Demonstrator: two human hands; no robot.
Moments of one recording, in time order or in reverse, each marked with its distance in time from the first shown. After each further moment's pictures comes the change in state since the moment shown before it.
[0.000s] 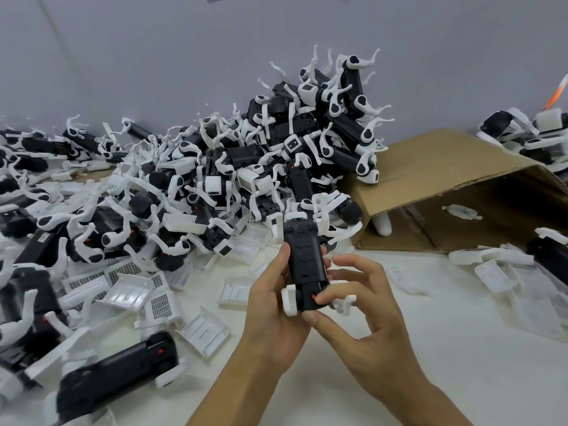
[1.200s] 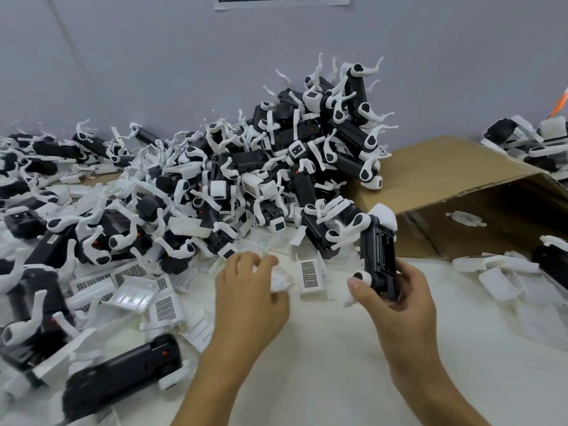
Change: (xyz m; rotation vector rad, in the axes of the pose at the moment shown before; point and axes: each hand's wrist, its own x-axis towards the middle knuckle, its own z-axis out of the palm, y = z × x) left_hand 0.004 0.022 -0.035 2.059 0.434 0.417; right_hand 0.010 0.018 -0.013 0.239 0.343 0.480
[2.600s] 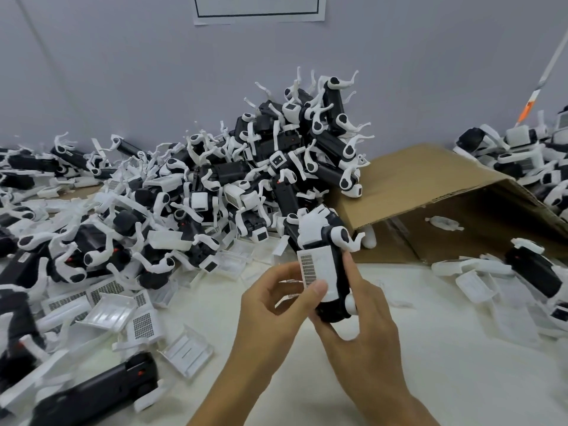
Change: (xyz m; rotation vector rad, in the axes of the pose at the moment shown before) left_hand -0.017 0.053 -0.007 -1.385 -0.063 -0.065; right_hand -0.013 0.014 0.006 -0.567 -0.075 -0.518
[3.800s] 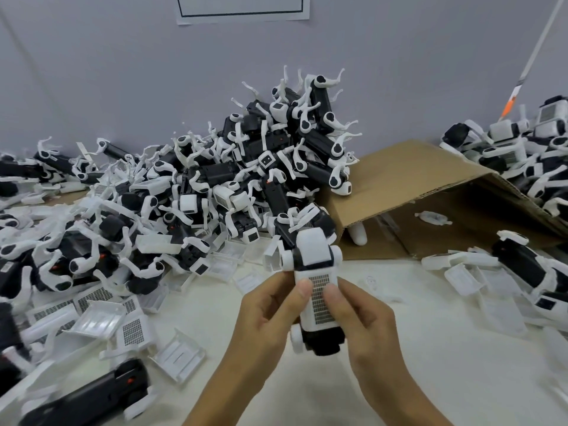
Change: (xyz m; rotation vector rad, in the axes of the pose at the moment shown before) left_hand -0.005 0.001 0.000 -0.068 -0.212 0.021; right_hand 0.013 -0.026 -0.024 0.676 -0.173 0.370
